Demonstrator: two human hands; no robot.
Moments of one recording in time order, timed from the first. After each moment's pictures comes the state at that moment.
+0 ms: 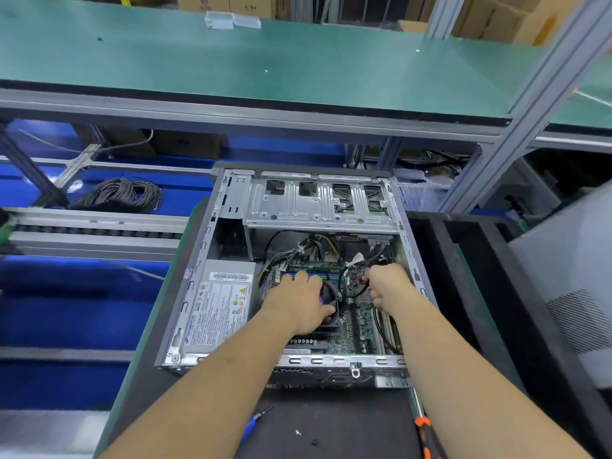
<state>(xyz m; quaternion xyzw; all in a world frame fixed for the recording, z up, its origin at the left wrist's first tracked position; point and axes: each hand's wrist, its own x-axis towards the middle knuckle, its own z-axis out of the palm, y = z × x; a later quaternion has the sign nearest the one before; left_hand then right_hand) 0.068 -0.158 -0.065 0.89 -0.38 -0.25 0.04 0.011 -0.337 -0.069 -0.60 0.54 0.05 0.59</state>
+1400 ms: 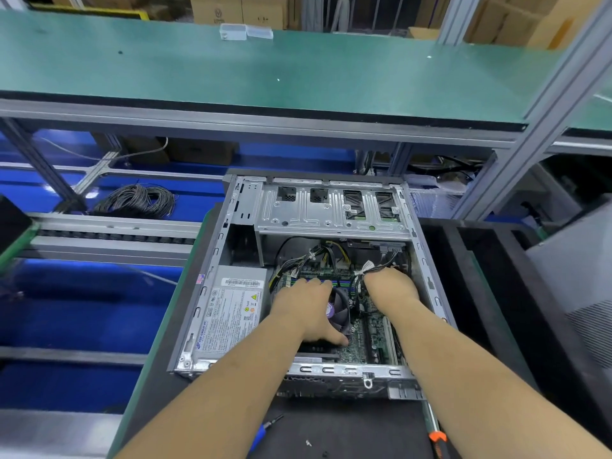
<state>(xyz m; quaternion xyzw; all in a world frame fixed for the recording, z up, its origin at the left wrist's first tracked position) 0.075 -0.159 -0.067 0.89 -0.42 -0.20 0.01 0.019 -0.337 -0.088 -0.96 0.18 0.17 -0.10</state>
